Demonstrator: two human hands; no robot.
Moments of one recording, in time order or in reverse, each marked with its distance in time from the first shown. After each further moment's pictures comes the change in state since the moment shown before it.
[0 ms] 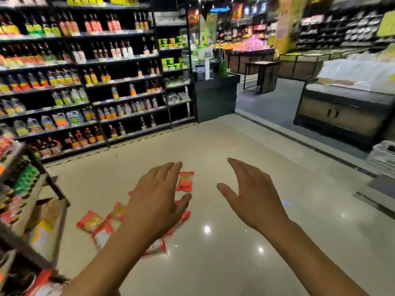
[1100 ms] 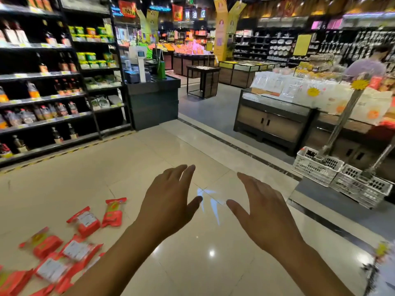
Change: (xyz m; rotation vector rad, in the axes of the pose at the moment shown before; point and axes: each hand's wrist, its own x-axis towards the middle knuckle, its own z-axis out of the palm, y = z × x) left_hand 0.369 0.188 0.180 -0.170 -0.030 0.273; right_hand 0.206 0.285 -0.060 -0.128 0.022 0.323
